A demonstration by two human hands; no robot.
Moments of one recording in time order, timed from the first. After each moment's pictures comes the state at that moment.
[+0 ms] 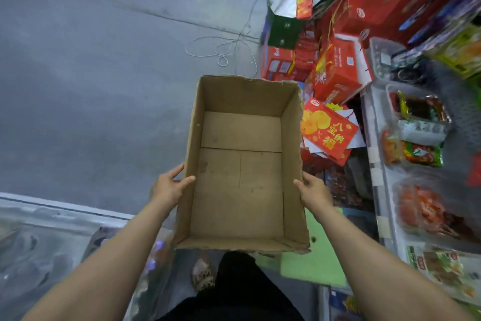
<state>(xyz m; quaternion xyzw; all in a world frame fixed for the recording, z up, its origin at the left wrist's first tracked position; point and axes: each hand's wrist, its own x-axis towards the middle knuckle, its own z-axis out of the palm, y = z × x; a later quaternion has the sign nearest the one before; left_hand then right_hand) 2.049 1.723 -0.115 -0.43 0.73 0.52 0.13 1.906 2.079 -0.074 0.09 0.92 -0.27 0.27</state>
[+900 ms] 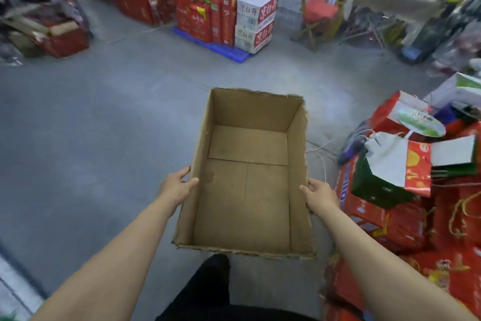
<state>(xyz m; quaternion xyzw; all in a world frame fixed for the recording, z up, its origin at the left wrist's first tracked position) 1.621 1.321 -0.025 -0.54 0.68 0.50 -0.02 1.378 1.590 -0.005 -0.11 0.93 -0.24 0.24</state>
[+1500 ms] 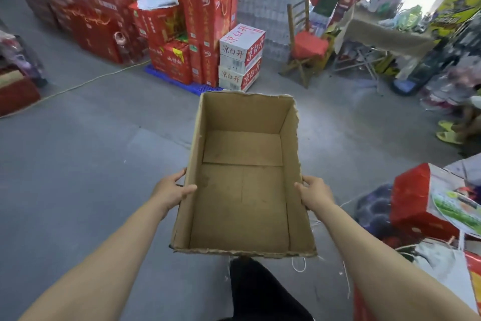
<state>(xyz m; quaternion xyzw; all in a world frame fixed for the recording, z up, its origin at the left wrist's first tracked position) 1.260 0.909 0.001 -0.49 0.67 0.55 0.01 1.023 1.193 0.014 -0.08 0.92 -0.27 0.27</state>
